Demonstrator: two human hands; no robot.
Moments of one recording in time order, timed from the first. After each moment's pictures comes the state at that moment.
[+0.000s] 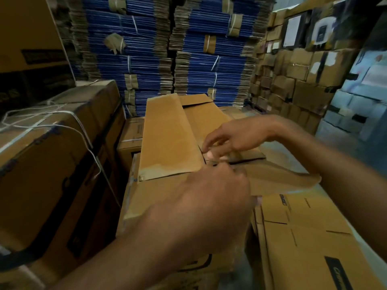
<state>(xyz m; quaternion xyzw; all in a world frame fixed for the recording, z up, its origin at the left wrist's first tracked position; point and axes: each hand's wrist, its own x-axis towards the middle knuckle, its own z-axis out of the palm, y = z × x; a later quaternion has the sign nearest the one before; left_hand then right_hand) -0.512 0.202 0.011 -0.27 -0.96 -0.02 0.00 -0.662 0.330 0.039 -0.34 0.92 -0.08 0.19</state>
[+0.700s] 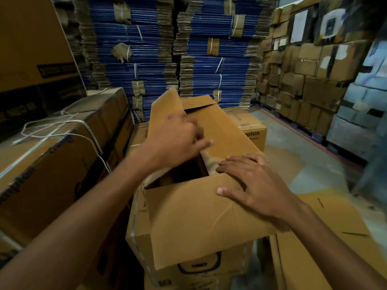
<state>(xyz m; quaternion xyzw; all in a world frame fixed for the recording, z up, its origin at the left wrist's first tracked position) -0.620 0.140 0.026 -0.24 -0.96 0.05 0.16 -0.606 0.366 -0.087 -0.32 0.92 -0.13 -0.18</state>
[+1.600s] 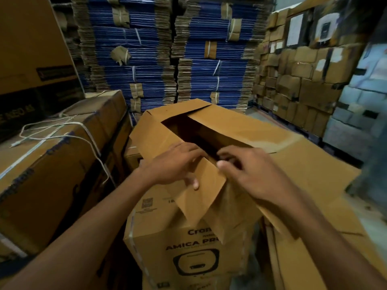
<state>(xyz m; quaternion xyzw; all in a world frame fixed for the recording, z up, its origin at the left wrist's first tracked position) -0.654 0.124 -0.046 -0.32 -0.95 -0.03 0.05 -0.587 0.351 -0.044 -0.20 0.93 -0.26 -0.15</state>
